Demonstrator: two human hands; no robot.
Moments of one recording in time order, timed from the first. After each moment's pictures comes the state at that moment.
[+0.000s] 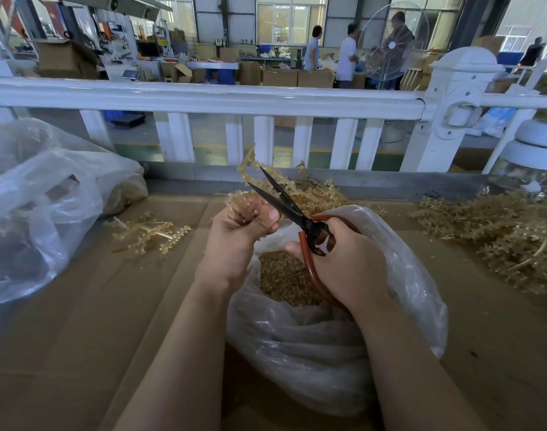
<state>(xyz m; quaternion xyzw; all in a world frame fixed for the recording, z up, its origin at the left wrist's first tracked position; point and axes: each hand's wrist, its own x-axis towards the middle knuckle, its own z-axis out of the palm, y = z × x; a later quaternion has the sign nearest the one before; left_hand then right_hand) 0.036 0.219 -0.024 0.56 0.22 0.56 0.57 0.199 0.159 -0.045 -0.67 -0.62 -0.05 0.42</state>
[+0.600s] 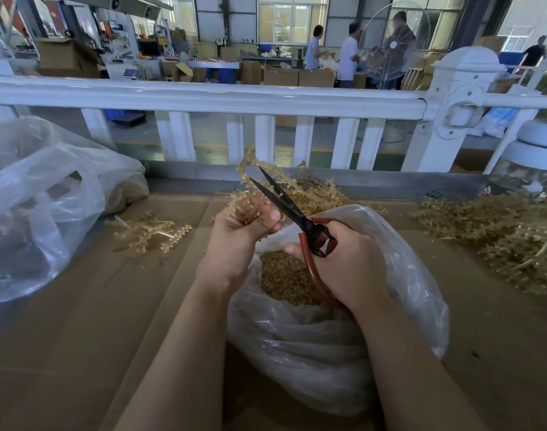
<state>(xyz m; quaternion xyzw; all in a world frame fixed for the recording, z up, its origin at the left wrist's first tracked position) 0.035 0.220 -0.024 0.57 0.22 0.55 0.57 0.197 0.157 -0.045 -0.64 -0.63 -0.04 0.44</state>
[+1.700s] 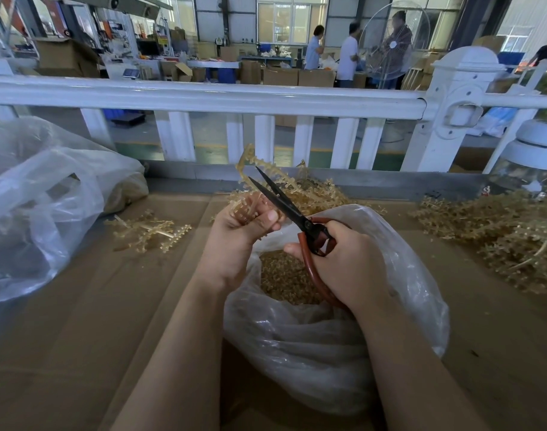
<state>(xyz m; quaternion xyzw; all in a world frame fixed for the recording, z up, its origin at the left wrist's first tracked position) 0.031 0.225 -0.027 0.58 0.21 0.53 0.58 0.196 0.156 -0.041 -0.66 -0.62 -0.03 0.43</state>
